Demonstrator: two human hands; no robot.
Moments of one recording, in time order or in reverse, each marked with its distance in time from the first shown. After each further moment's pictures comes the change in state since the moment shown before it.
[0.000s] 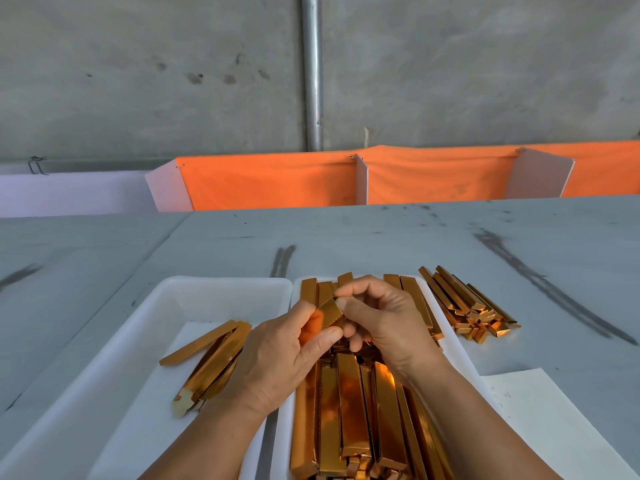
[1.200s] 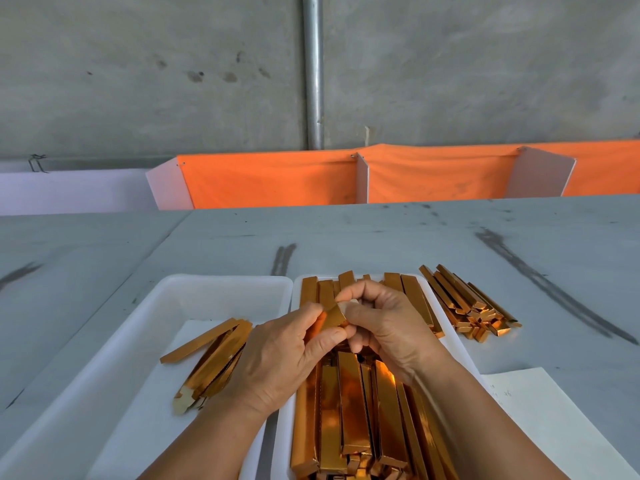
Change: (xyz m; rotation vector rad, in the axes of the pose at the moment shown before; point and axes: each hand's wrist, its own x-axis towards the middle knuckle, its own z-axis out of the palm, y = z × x) left_hand 0.000 0.003 -0.001 0.014 0.009 0.081; right_hand 0.001 -0.001 -0.002 0.119 -0.102 0.127
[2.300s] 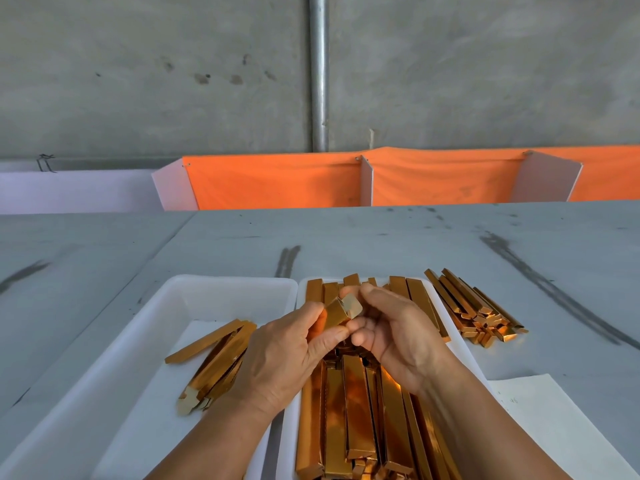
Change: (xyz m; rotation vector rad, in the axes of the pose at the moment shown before) left_hand 0.001 -0.002 -0.001 0.041 0.002 -0.058; right_hand 0.001 0.000 0.001 0.325 0.051 0.137
